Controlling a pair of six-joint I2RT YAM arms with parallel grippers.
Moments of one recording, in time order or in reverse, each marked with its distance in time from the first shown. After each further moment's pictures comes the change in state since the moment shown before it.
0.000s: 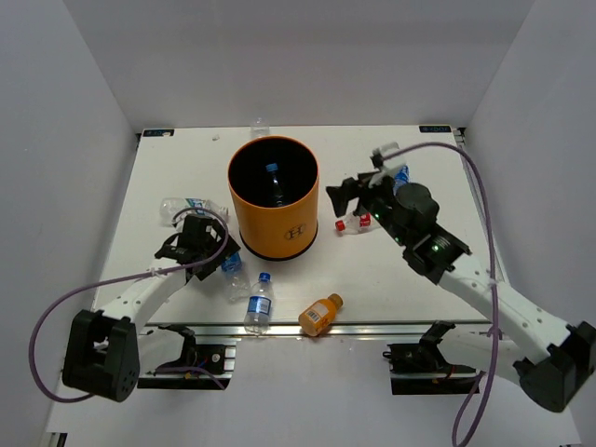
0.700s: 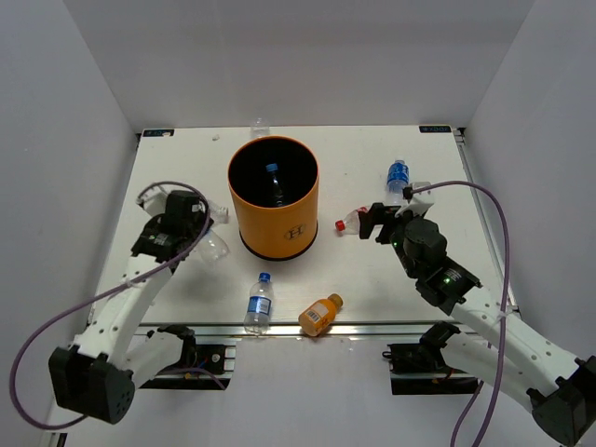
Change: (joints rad) left arm -0.013 -0.079 0.257 -0.263 -0.328 -0.089; right arm -0.040 -0.300 -0.375 -0.062 0.299 0.180
